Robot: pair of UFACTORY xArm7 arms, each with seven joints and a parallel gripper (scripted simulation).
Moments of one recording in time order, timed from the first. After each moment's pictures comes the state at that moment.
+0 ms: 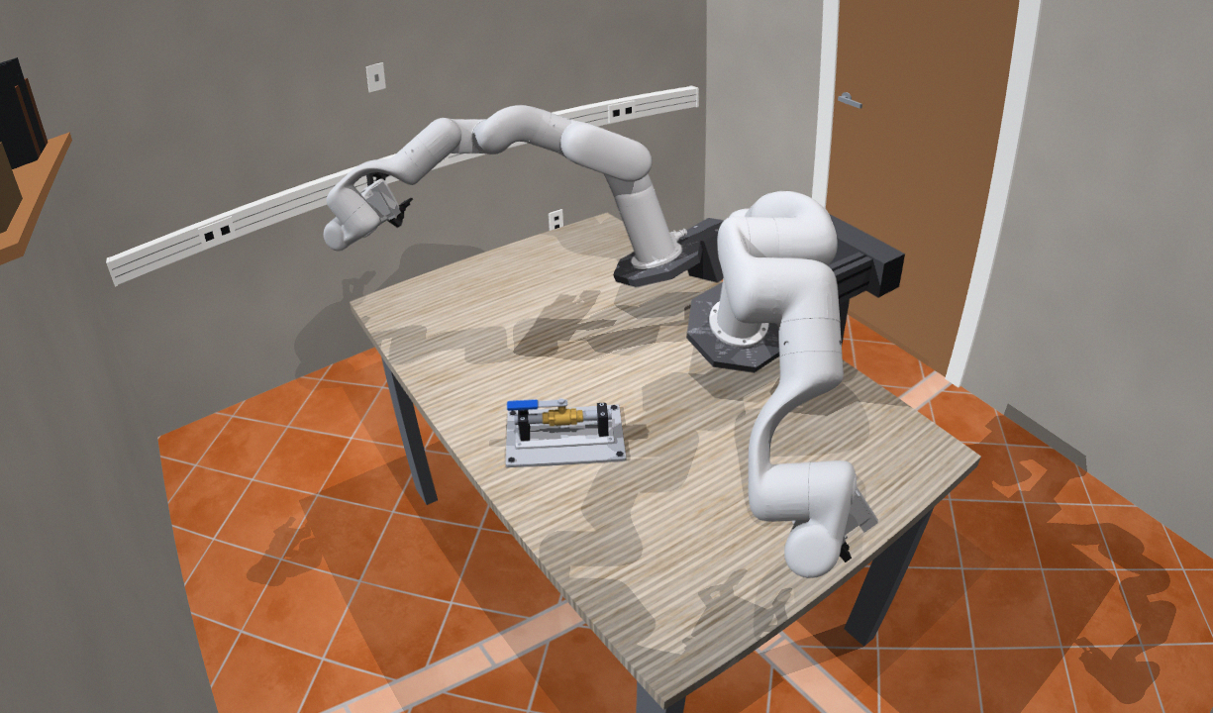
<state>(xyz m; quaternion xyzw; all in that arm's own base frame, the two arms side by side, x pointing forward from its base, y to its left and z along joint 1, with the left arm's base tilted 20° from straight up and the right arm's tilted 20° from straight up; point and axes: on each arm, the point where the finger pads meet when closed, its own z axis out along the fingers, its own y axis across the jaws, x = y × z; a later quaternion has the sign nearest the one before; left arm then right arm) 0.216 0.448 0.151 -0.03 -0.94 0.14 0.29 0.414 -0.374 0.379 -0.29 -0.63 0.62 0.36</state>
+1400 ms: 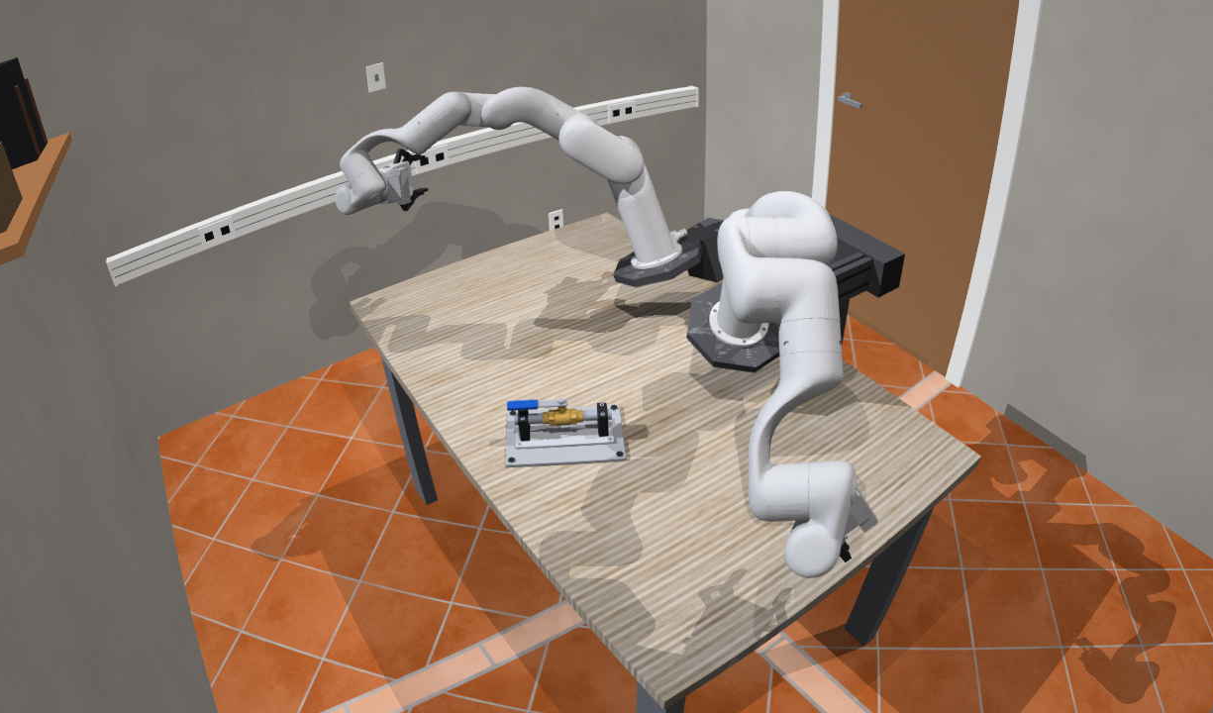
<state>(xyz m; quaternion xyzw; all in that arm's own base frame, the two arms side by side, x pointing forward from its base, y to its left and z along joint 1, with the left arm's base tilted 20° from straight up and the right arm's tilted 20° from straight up) 0.216 0.448 0.151 -0.03 -0.94 0.14 0.29 0.330 -0.434 0.375 -0.46 -0.61 0.59 0.26</state>
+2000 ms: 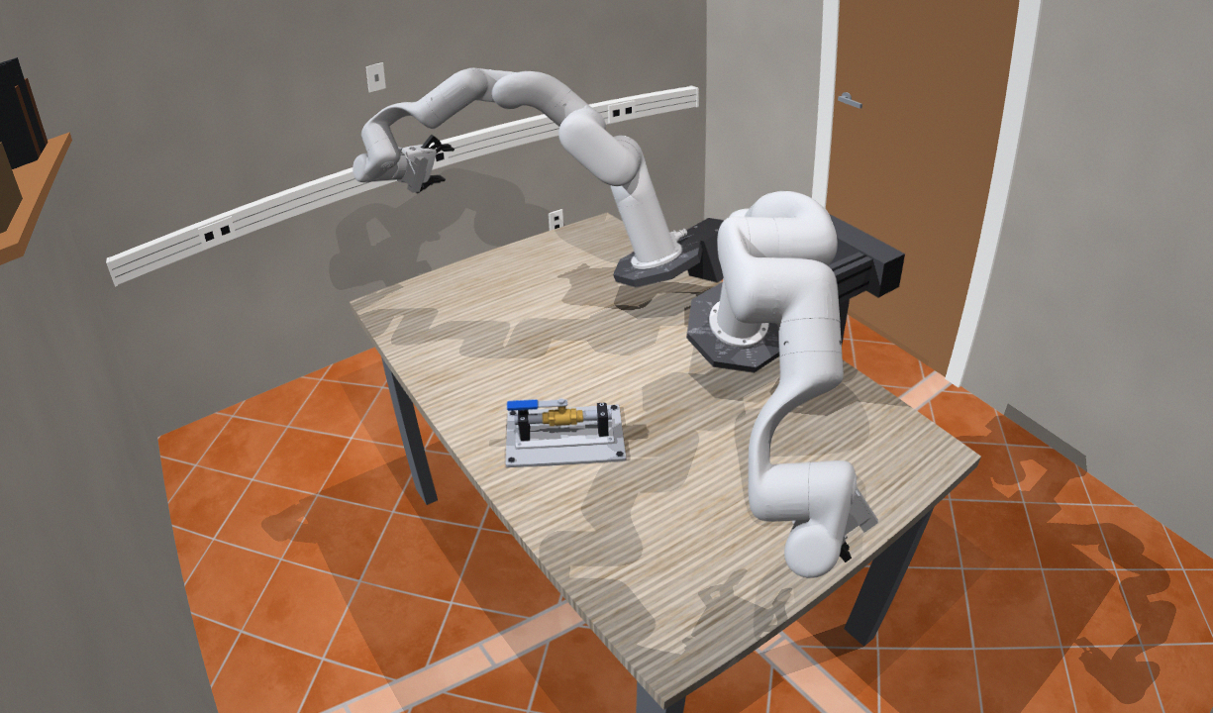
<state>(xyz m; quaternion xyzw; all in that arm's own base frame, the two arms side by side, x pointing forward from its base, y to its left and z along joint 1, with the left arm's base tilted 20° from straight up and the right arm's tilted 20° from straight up) 0.216 0.448 0.151 -0.03 -0.94 0.14 0.29 0.250 -0.461 0.367 -0.64 -0.53 0.53 0.17</state>
